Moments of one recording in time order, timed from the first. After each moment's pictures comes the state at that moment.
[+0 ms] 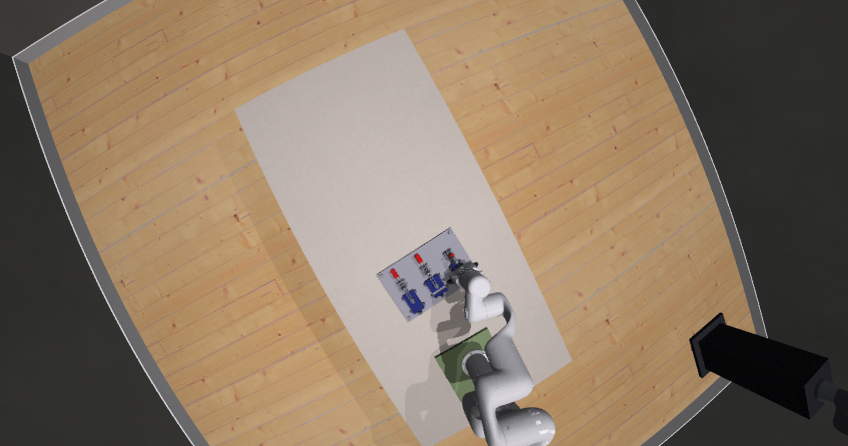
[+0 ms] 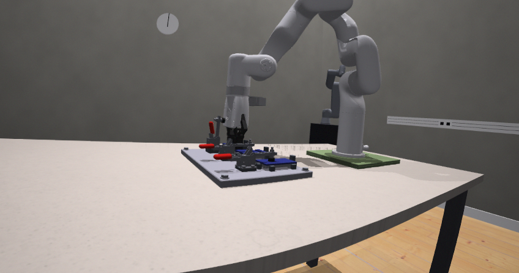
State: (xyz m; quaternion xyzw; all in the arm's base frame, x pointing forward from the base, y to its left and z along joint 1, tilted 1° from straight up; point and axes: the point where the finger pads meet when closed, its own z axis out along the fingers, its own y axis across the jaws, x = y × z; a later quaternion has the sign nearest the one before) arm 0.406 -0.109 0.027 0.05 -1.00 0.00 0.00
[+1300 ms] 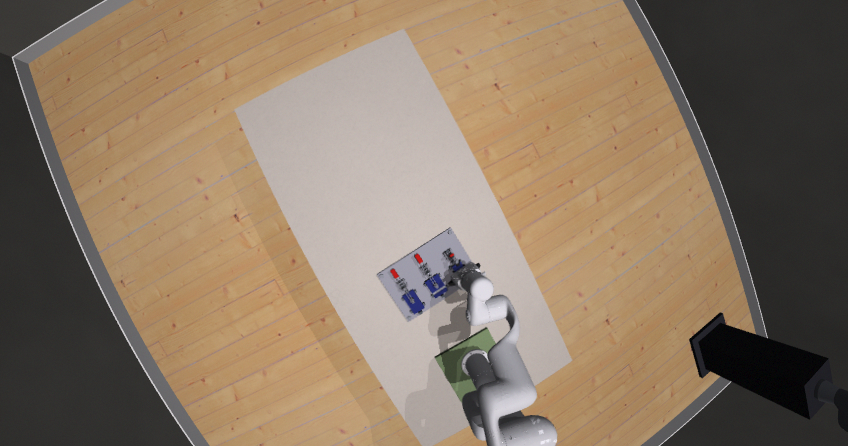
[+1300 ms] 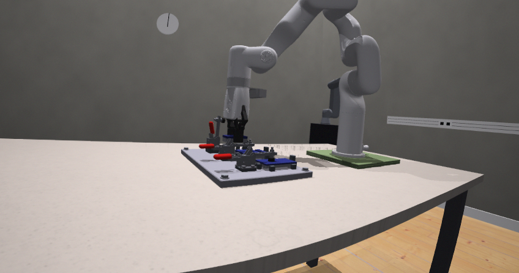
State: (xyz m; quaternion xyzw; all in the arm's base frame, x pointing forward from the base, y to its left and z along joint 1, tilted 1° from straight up) arm 0.406 -0.109 0.053 0.05 -1.00 0.00 0.00
